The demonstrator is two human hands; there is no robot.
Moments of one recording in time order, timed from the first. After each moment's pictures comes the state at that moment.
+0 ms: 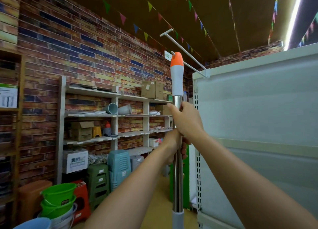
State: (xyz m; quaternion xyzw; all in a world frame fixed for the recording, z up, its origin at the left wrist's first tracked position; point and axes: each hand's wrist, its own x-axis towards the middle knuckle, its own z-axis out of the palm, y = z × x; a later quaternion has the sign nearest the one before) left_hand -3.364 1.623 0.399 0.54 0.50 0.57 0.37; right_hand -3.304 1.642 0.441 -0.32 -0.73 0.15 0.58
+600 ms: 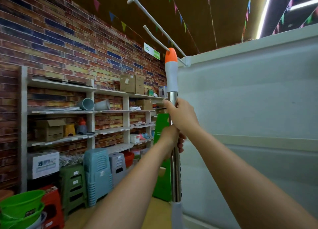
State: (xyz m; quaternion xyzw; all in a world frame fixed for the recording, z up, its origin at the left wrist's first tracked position) left_hand -3.331 1.712 0.394 0.51 0.50 0.59 0.37; right_hand -3.280 1.729 0.435 -0.37 -0.71 0.14 0.58
